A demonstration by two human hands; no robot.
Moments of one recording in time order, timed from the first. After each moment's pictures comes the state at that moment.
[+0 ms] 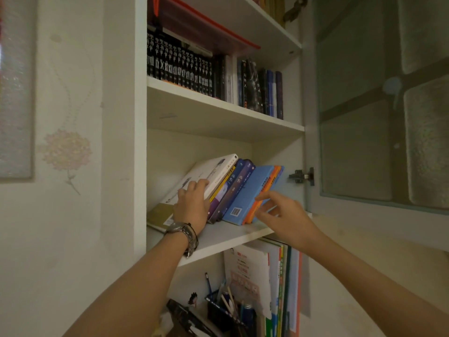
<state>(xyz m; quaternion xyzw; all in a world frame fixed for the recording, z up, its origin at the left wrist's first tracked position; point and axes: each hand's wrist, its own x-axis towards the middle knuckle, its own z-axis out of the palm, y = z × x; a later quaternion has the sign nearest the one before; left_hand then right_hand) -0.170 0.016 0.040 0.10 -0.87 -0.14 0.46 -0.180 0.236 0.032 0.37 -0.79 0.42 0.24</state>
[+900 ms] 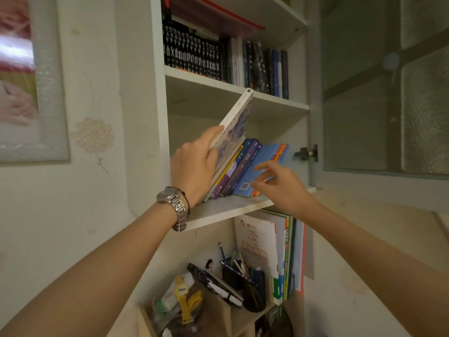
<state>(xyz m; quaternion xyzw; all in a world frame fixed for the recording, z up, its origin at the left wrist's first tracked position) -0.040 0.058 0.077 -0.05 -0.80 -0.11 0.59 -0.128 0.227 0.038 0.38 -0.77 0.46 0.22</state>
